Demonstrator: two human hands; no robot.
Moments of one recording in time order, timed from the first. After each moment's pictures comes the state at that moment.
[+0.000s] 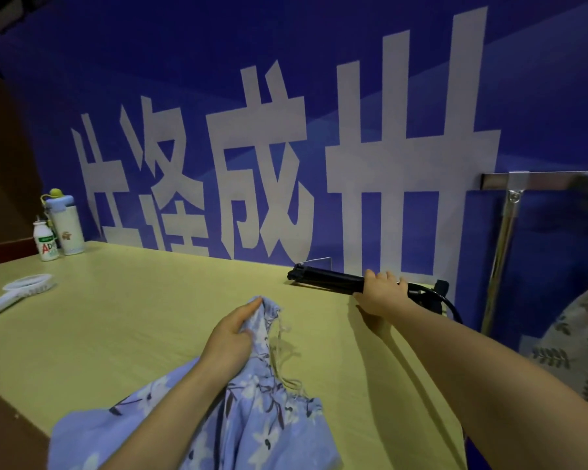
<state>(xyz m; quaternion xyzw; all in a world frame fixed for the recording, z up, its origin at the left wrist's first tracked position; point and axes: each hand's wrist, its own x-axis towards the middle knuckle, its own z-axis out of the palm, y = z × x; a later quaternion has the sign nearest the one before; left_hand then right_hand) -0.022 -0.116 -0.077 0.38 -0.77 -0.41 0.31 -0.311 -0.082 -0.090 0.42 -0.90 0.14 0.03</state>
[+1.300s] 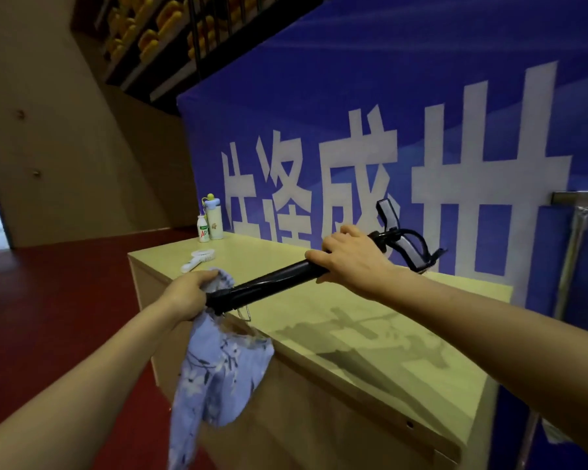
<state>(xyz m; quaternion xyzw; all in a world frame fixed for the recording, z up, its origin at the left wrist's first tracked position) 0.252 -0.016 0.021 0.58 -0.75 -0.18 0.27 -0.032 0.049 0.038 0.77 -0.49 0.08 0.42</state>
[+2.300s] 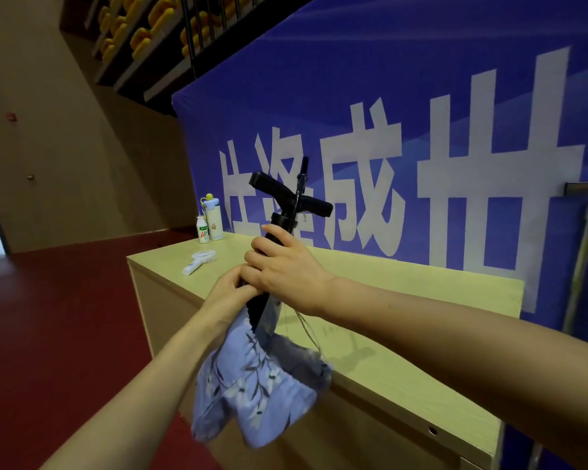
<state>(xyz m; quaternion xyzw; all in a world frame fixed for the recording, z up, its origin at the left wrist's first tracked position) 0.206 0.004 0.008 0.36 -0.71 -0.40 0.46 0.067 0.020 0.032 0.76 -0.31 0.18 0.54</state>
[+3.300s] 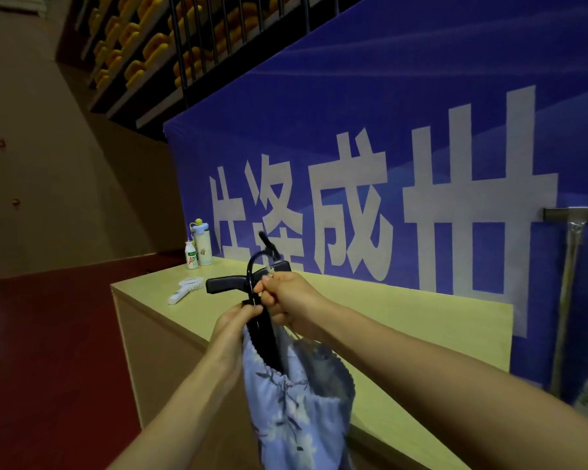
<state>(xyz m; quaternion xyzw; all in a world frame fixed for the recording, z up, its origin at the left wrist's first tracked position) 0.174 -0.003 -0.005 0.31 -0.55 -0.57 0.53 0.065 0.022 0.044 0.52 -0.44 0.55 -0.49</state>
